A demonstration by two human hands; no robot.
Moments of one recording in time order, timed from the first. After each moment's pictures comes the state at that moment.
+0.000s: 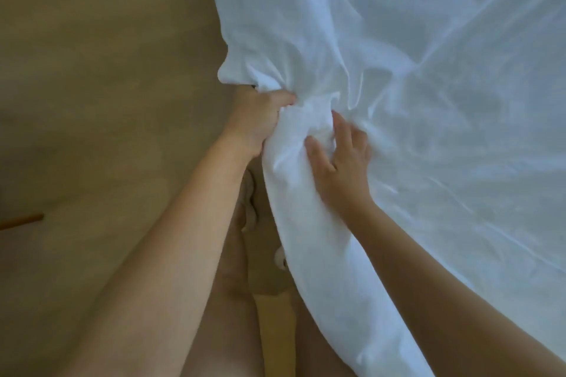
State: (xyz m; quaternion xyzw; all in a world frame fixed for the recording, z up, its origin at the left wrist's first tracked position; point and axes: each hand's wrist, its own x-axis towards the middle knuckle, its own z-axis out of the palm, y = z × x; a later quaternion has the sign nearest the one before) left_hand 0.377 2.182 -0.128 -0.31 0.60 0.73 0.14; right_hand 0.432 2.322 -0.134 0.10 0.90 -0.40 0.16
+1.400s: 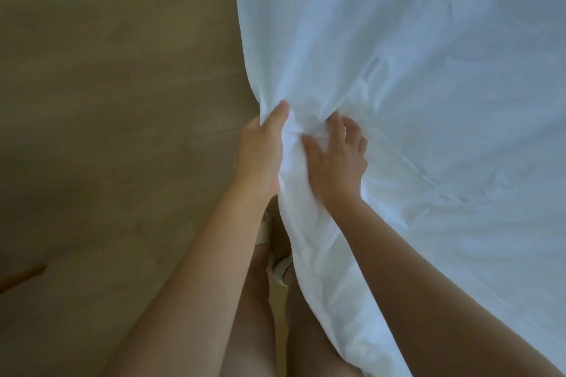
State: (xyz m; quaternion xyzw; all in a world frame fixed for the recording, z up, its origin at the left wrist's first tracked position) left_hand 0.253 2.037 -0.101 -0.43 0.51 0.74 0.14; right_hand 0.262 2.152 -0.133 0.14 0.94 -0.25 0.16
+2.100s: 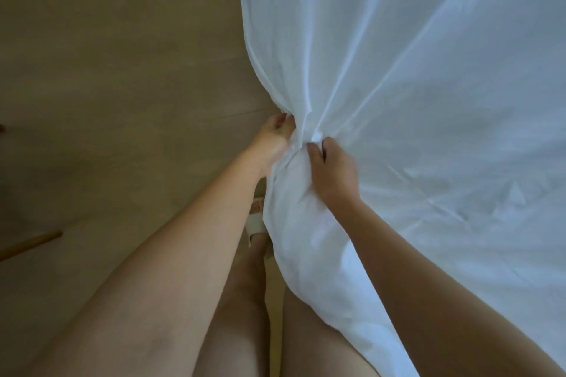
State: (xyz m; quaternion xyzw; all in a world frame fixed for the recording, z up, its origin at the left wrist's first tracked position) left_hand 0.233 2.080 -0.194 -0.37 0.63 0.60 0.32; right_hand 0.258 2.203 -0.183 0.12 0.90 -0.32 0.28
